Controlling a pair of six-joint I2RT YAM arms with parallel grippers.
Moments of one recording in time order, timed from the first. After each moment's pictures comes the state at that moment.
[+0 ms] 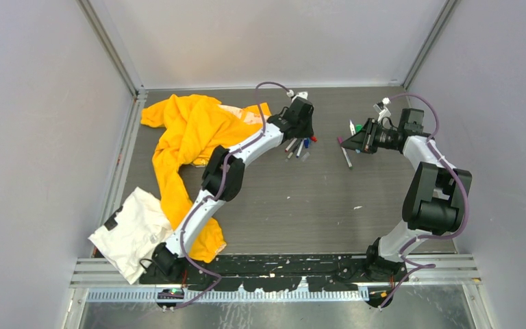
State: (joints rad) left arm -0.73 2.64 2.41 -0.42 -0.06 -0.60; right arm -0.27 1.65 1.09 -0.37 -1.11 0.10
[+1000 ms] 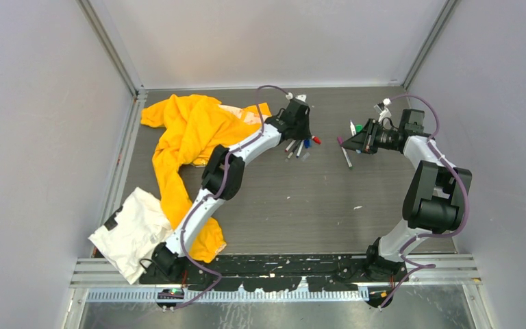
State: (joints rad) left arm -0.71 2.70 2.43 -0.40 0.03 -0.59; right arm -0.28 1.66 1.09 -0.37 -1.13 0.10
